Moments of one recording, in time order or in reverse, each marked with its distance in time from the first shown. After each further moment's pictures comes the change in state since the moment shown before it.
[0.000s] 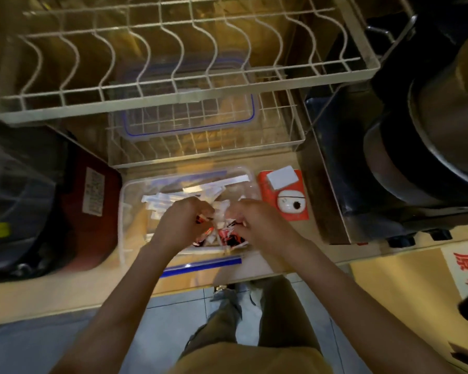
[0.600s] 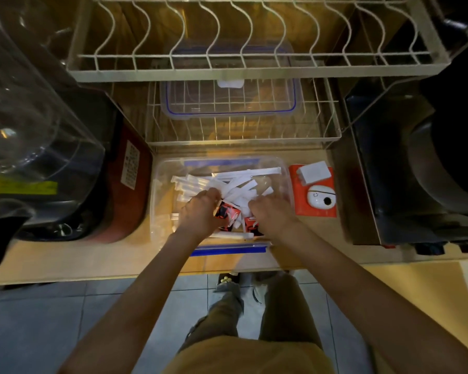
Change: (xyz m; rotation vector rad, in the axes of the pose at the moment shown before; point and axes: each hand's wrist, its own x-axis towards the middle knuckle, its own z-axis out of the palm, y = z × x) left_hand -0.010 -0.033 0.023 0.034 0.069 -0.213; right_hand 0.042 0.002 0.048 -0.662 -0.159 0.021
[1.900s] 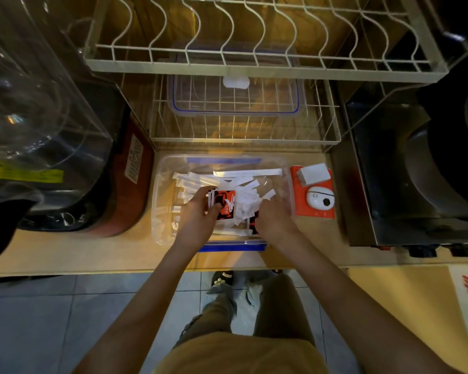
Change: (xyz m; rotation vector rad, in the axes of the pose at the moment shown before) left_hand -0.030 0.001 -0.003 -0.634 0.209 -0.077; right_hand -0.012 -0.017 -0.001 0.544 -0.018 0.384
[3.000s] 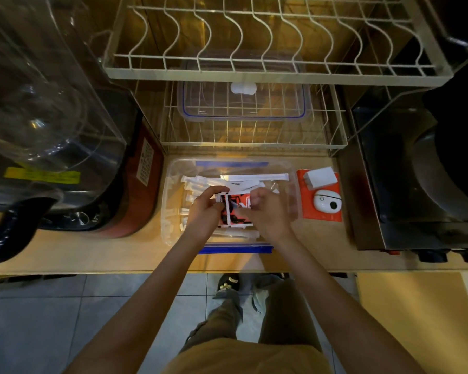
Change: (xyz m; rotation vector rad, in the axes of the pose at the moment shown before) left_hand 0.007 0.007 -0.001 -0.315 -0.087 -0.217; right_hand -0.004 -0.017 0.006 0.716 0.180 -0.142
